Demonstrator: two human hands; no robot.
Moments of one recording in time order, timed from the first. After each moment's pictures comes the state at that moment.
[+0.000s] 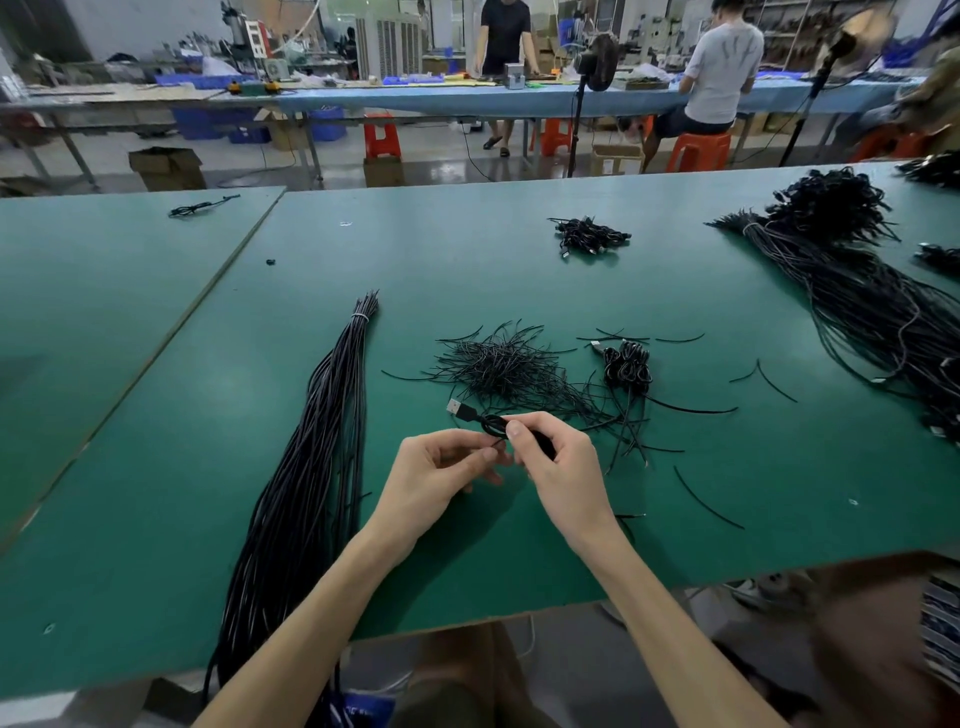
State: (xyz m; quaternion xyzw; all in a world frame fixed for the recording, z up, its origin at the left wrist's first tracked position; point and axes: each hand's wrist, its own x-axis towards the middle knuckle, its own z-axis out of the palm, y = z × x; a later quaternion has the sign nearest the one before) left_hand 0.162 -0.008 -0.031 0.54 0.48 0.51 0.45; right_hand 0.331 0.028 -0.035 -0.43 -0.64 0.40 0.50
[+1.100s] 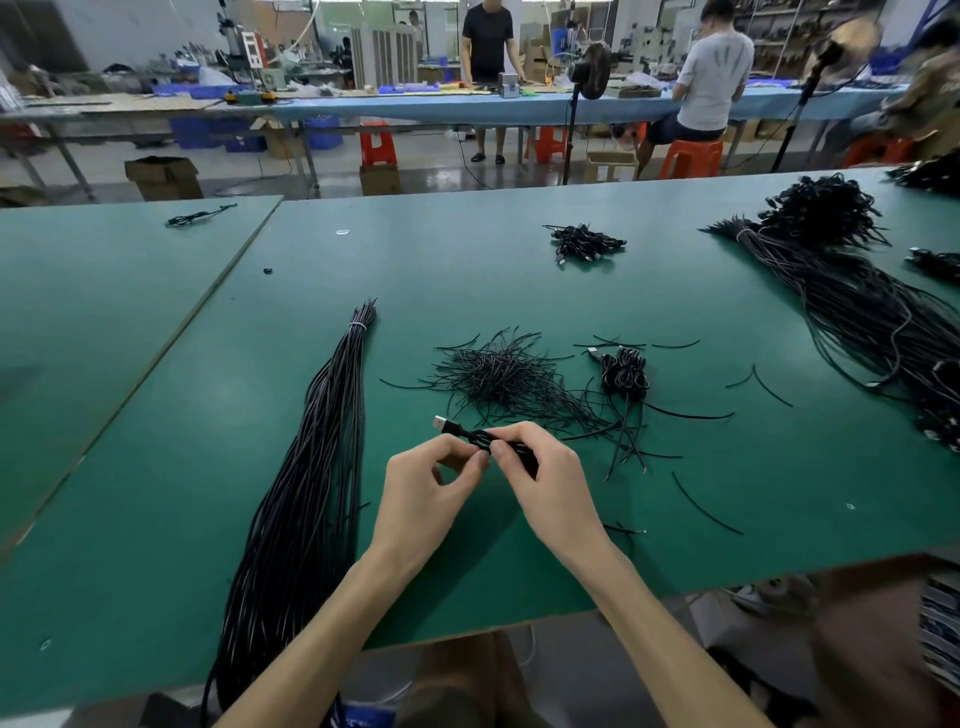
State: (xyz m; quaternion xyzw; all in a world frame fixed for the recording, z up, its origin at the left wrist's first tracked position) left_hand 0.165 -0.013 -0.034 0.63 0.58 0.49 0.17; right_hand 0.322 0.019 -0.029 -0.45 -0.71 0.33 0.44
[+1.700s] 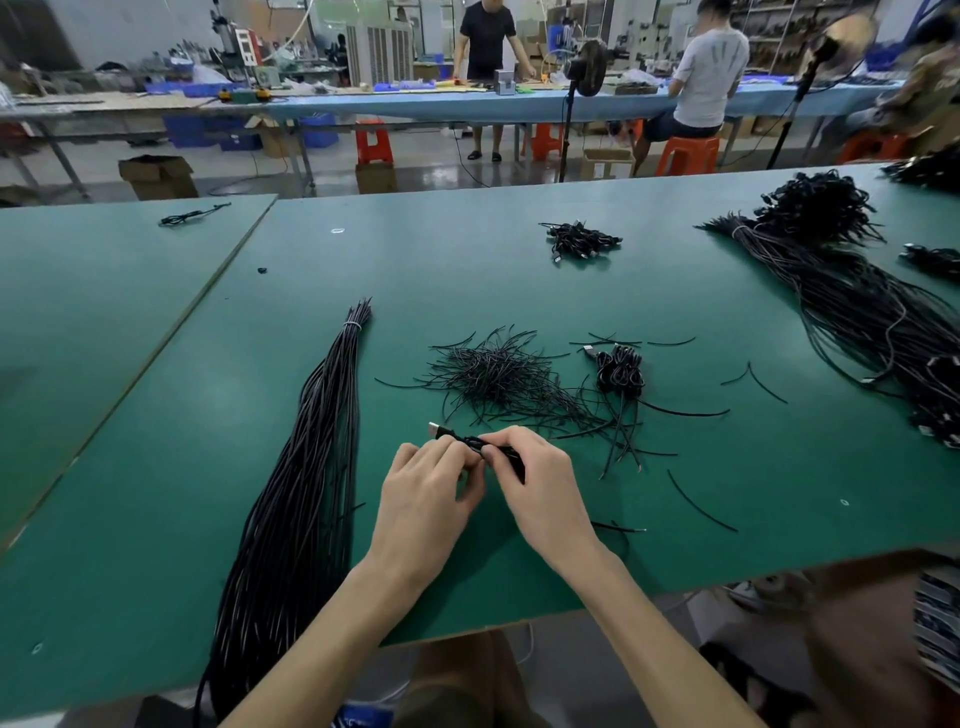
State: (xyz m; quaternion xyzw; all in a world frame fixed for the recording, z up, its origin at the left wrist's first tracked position) left_hand 0.176 -0.020 -0.034 0.71 0.58 0.39 -0.10; right_hand 0.320 0.019 -0.036 -0.45 -0.74 0.25 0.42
